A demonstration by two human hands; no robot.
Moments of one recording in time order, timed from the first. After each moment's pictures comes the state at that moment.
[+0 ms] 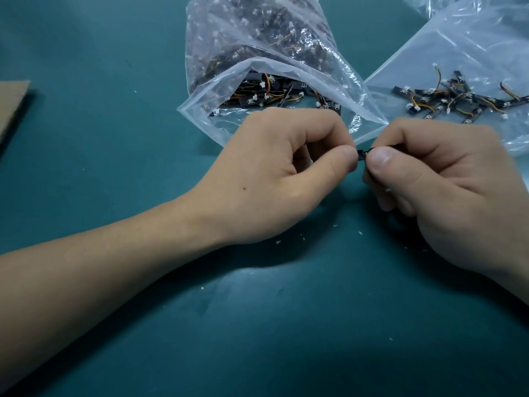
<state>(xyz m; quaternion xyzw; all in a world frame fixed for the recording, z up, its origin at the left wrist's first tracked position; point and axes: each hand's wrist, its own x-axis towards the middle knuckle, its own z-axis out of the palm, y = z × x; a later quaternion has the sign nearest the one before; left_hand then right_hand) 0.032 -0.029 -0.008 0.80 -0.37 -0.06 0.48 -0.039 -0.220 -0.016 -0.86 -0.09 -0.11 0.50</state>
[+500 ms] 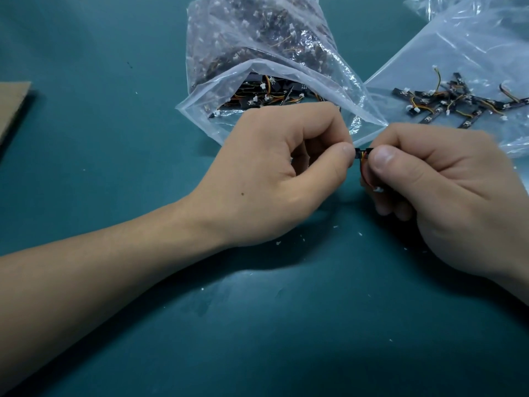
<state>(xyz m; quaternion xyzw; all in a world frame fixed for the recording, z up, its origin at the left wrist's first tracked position) 0.029 -0.030 -0.008 0.79 -0.38 -0.01 0.49 -0.040 -0.218 -0.012 -0.87 -0.08 -0.10 0.48</state>
